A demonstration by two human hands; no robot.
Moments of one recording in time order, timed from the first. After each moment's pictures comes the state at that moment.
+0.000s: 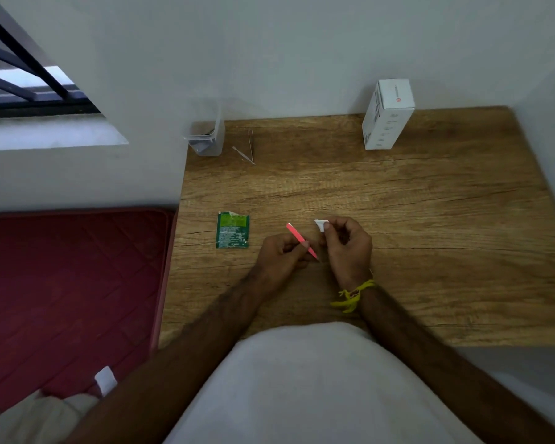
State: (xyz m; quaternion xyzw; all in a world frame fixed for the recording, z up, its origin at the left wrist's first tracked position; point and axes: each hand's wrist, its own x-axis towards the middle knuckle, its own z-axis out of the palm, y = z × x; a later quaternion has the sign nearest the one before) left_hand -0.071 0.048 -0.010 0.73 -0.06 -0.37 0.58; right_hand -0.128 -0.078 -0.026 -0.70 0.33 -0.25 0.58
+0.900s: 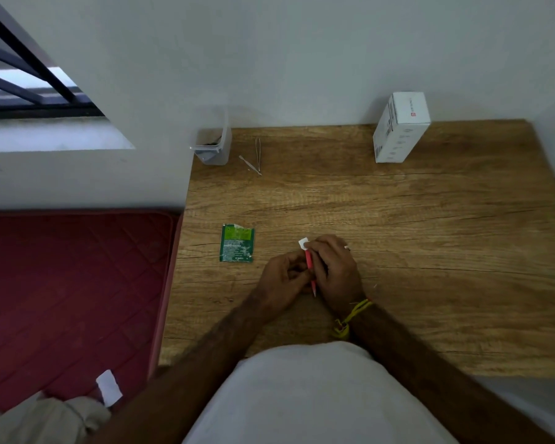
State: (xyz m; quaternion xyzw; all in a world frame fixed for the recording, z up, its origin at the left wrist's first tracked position) left_hand -0.071 0.061 -0.018 0.72 -0.15 -0.35 0.59; right_hand -0.126 -0.077 -0.054 -0.91 0.06 -0.22 0.35
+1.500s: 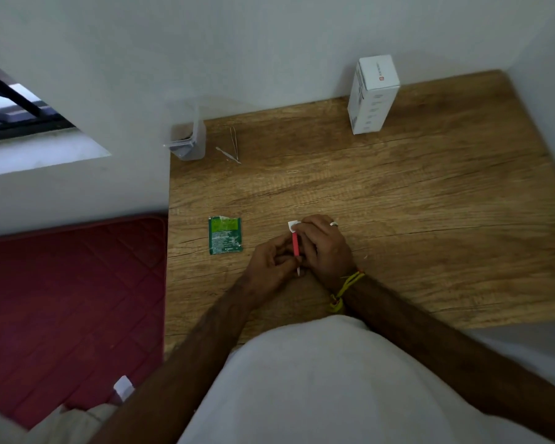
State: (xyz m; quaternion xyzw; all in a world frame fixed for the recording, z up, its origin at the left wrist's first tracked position) left_hand -0.070 0.070 -0.013 0.68 -0.16 -0.40 0.59; right_hand -0.126 -0.078 -0.056 -0.90 0.03 -0.26 0.34
